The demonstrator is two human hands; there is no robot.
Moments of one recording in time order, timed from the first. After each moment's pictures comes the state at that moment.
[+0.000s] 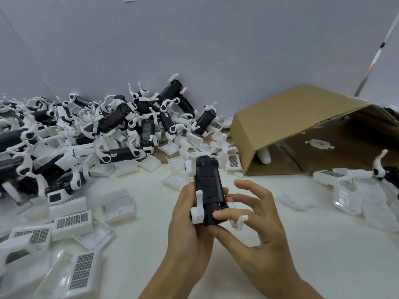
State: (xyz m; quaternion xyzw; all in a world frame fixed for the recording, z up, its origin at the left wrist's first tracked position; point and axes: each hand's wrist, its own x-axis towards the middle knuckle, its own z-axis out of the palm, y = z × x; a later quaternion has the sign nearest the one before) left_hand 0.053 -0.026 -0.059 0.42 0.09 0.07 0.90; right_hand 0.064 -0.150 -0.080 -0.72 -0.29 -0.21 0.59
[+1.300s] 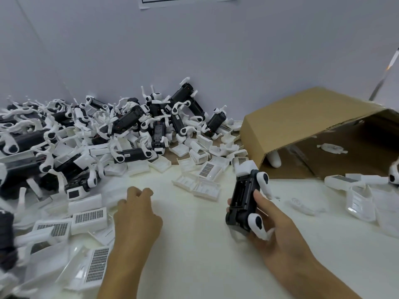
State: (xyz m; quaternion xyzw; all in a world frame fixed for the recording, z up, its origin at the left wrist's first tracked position) left_hand 0.059 0.082 -0.077 0.94 0.28 0.11 0.15; right_hand 0.085 -0.159 -0.067 -0.46 0.01 0.20 0.86
